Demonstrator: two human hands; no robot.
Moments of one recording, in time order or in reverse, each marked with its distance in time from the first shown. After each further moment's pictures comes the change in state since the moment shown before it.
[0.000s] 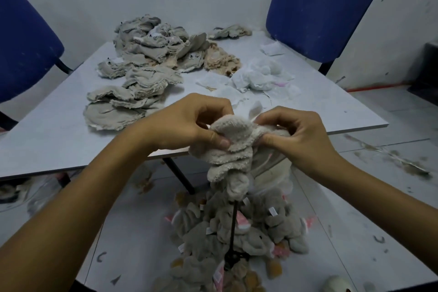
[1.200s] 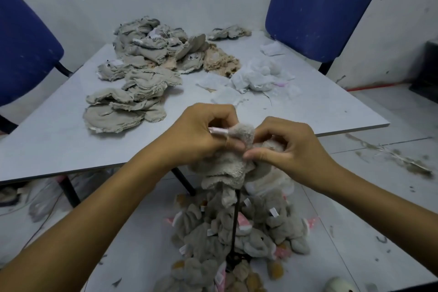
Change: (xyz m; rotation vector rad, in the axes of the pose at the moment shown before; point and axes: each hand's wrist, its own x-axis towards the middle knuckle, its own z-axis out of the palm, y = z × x) left_hand 0.005 -0.011 0.029 0.100 0.258 0.147; right_hand -0.008 0.002 0.005 -0.211 -0.151 -0.086
